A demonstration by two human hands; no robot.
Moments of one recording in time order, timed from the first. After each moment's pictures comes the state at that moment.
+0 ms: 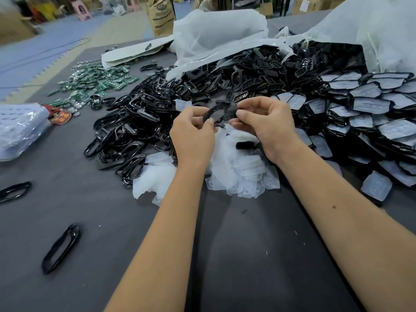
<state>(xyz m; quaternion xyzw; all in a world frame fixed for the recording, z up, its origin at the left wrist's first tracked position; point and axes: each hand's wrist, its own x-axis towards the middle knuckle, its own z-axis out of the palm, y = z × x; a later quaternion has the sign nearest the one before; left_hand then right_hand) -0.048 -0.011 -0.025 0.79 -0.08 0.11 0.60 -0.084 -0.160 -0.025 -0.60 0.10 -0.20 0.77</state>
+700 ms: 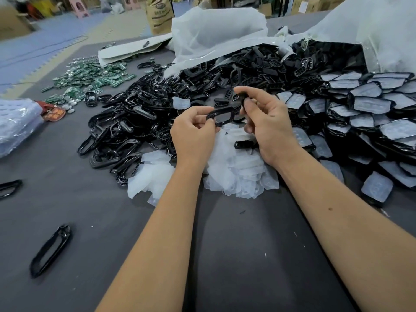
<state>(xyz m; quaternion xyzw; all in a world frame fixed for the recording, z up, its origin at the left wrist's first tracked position) -0.038 -0.015 -0.039 0.75 -0.09 0.09 0.65 -0.079 -0.161 -0.038 -0.64 0.03 -0.25 0.72</state>
